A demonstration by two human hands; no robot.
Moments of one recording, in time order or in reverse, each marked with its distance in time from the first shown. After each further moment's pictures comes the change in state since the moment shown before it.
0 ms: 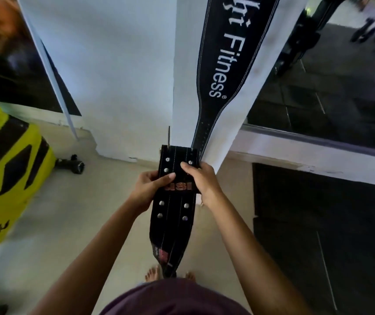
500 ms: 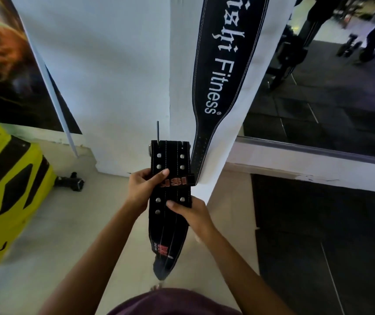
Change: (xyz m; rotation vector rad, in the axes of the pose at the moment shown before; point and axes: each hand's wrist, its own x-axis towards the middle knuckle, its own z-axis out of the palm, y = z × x) left_hand 0.005 0.030 0.005 -0.003 0.165 0.197; right_hand -0.053 0.028 0.007 0.041 -0.187 -0.033
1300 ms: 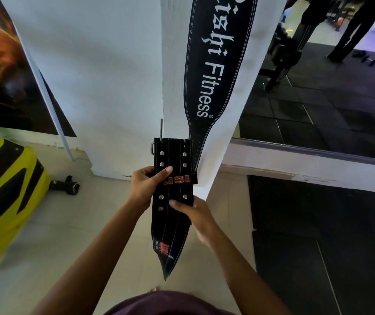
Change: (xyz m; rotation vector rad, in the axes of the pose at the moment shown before) left_hand 0.013 0.005 0.025 -0.010 0.018 -0.045; right_hand 0.012 -0.001 -0.025 0.017 -0.029 0.011
